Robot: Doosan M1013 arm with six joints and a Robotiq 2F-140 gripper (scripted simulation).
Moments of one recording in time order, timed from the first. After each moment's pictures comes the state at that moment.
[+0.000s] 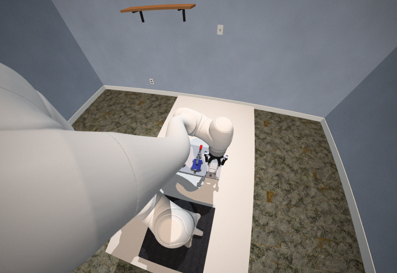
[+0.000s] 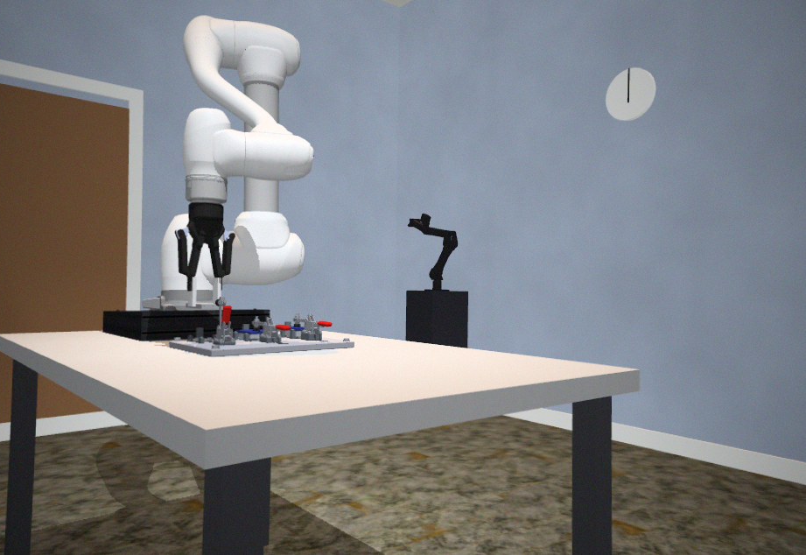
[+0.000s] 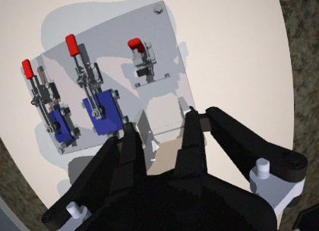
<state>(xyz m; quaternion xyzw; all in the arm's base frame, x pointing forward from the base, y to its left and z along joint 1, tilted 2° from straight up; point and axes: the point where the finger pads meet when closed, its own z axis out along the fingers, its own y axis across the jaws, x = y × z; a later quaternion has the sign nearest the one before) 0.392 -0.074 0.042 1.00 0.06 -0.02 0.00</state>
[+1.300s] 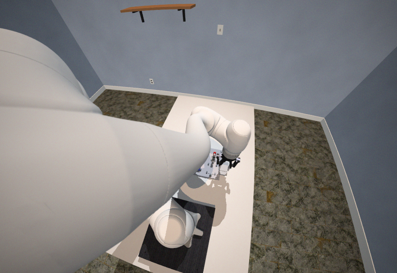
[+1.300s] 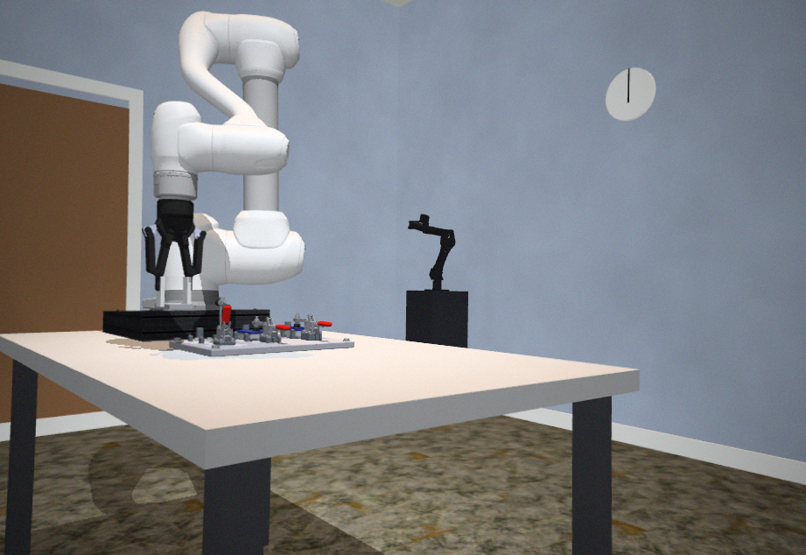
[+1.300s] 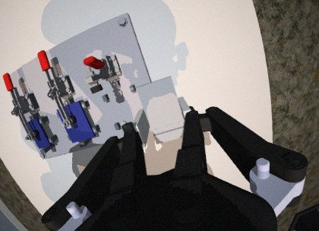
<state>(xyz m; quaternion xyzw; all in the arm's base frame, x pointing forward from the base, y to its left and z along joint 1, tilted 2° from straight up) 0.400 -0.142 0.042 1.00 0.06 -0.02 0.00</state>
